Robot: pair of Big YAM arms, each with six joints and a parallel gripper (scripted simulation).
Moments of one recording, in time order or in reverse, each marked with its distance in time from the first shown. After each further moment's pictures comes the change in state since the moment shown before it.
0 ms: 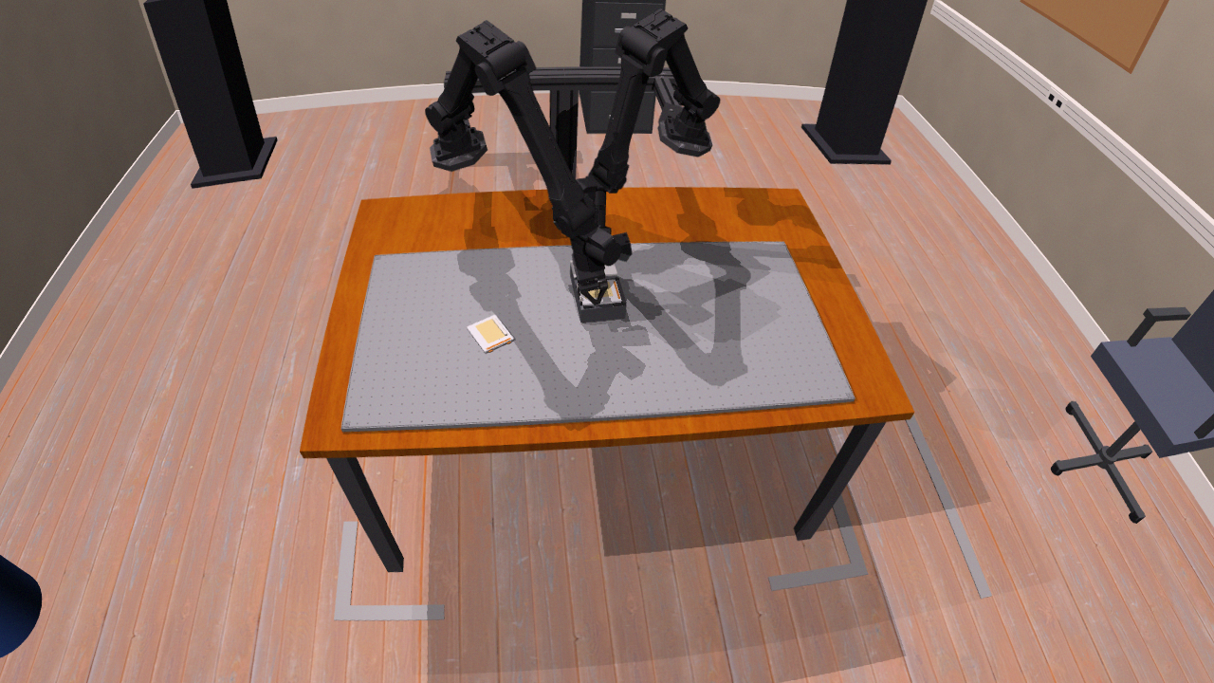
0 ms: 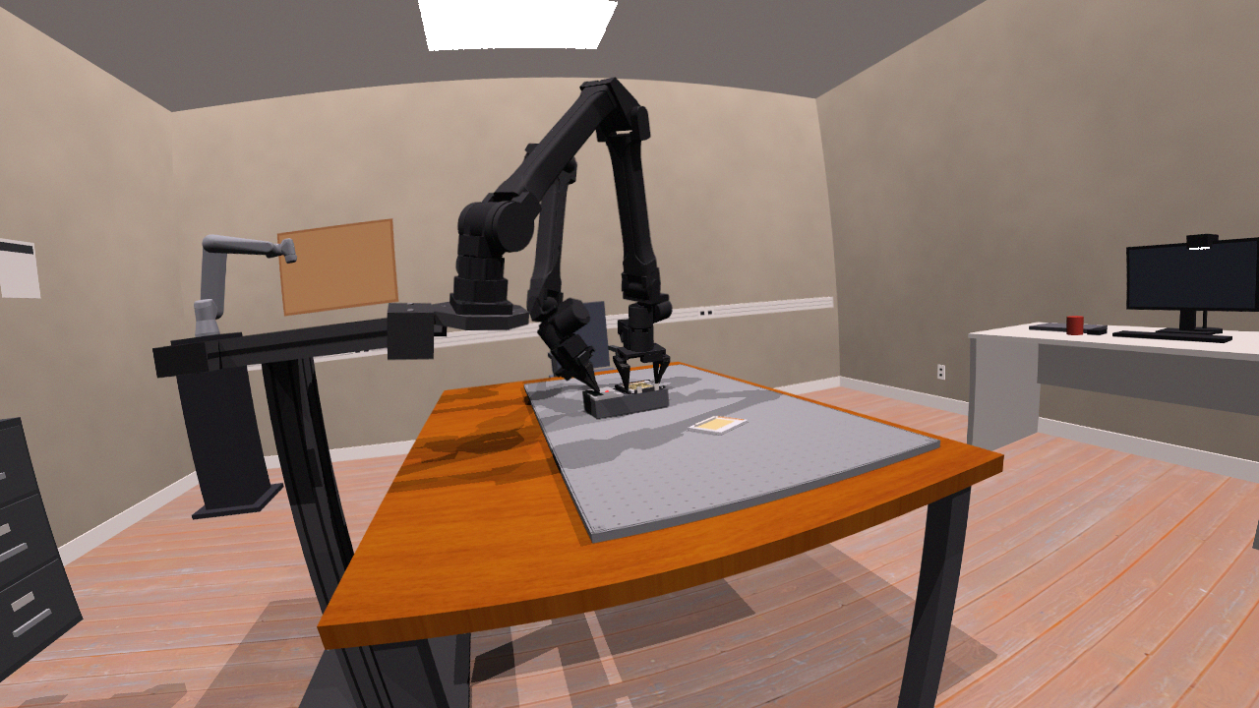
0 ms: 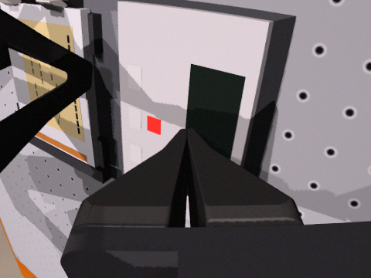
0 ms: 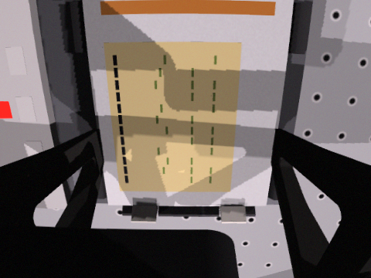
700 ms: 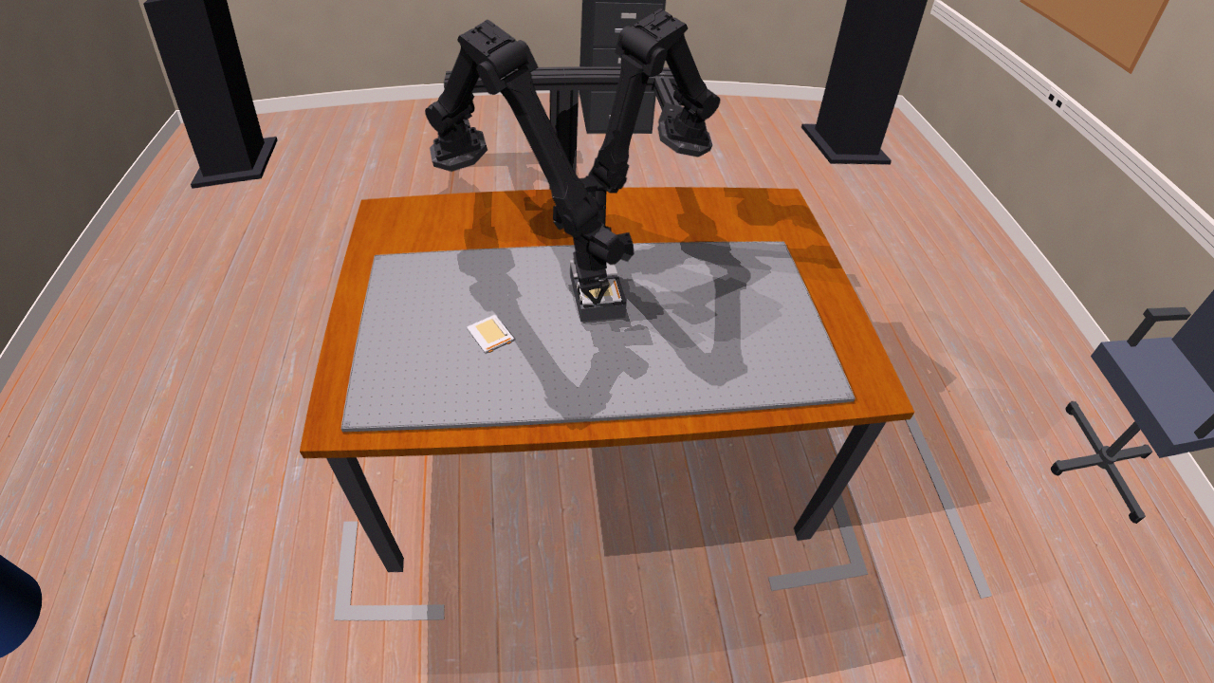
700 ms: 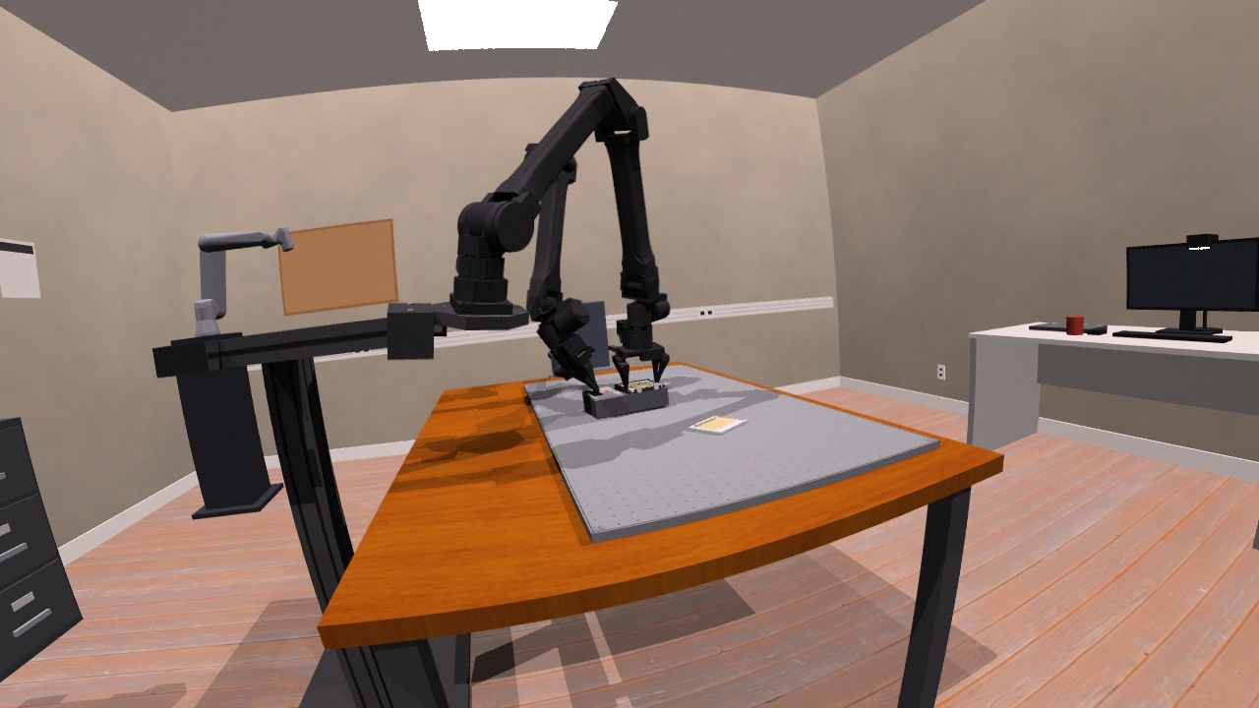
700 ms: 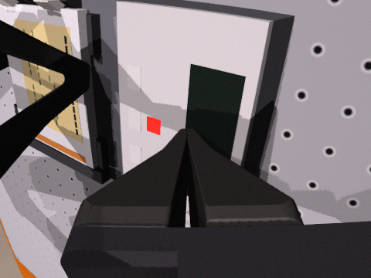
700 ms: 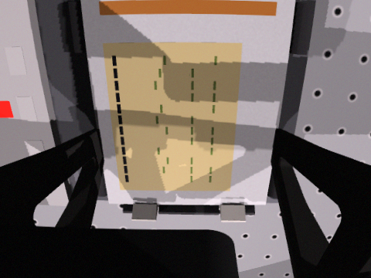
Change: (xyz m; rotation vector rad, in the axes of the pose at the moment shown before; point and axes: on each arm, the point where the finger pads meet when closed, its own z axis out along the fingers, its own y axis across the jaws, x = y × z) left arm 0.000 -0.001 -0.001 0.001 -0.002 0.001; right arm -0.001 0.001 -0.002 0.001 0.038 0.001
